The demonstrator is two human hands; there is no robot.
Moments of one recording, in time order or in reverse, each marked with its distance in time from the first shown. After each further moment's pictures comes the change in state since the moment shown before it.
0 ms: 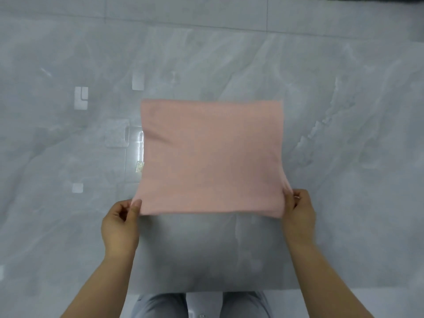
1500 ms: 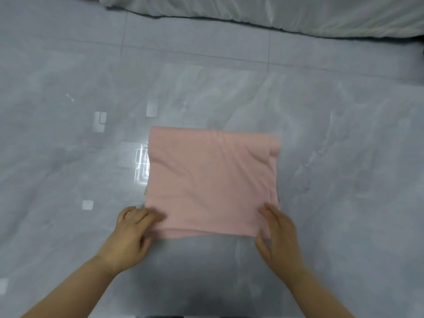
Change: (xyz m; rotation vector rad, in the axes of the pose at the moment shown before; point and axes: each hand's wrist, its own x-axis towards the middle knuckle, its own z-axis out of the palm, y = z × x) left_hand 0.038 0.010 -0.030 0.752 -0.449 1.011; right_hand -0.018 -0.022 -0.006 -0.266 -0.234 -0.693
